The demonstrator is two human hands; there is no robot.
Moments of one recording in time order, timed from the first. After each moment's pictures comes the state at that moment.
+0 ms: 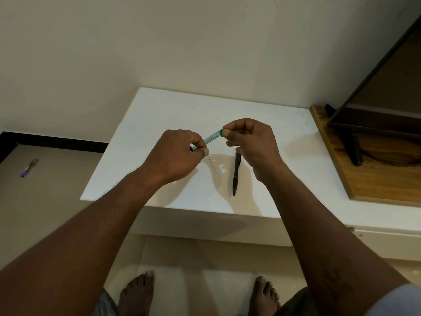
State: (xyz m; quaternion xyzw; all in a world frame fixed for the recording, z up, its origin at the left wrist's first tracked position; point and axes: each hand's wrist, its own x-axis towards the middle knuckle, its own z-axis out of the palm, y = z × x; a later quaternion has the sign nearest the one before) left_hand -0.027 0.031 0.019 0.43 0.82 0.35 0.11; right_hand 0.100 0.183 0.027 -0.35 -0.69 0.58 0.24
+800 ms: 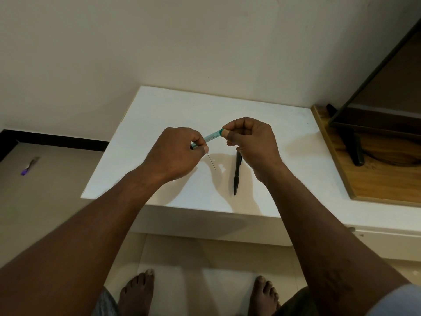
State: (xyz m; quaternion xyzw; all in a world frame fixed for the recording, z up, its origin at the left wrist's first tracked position) left_hand -0.028 0.031 0.019 0.44 0.82 0.35 0.09; right_hand 0.099 0.179 0.027 -0.35 -0.72 0.54 0.25
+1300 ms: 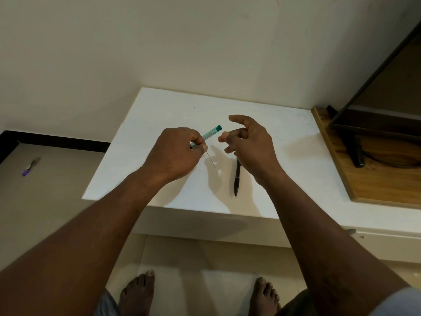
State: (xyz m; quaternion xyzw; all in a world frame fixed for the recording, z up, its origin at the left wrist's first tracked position) left_hand -0.030 0.033 0.018 0.41 0.83 0.35 0.08; right_hand 0.098 0.171 0.027 -0.34 -0.76 0.50 0.24
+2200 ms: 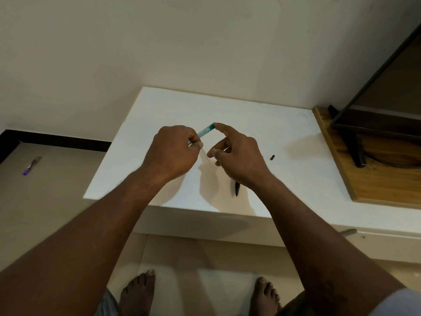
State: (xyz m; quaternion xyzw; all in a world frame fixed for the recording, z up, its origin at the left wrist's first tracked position) left_hand -0.034 0.034 0.014 0.39 0.86 0.33 0.03; right_hand 0.091 0.154 0.012 -0.28 -0.86 0.39 0.16
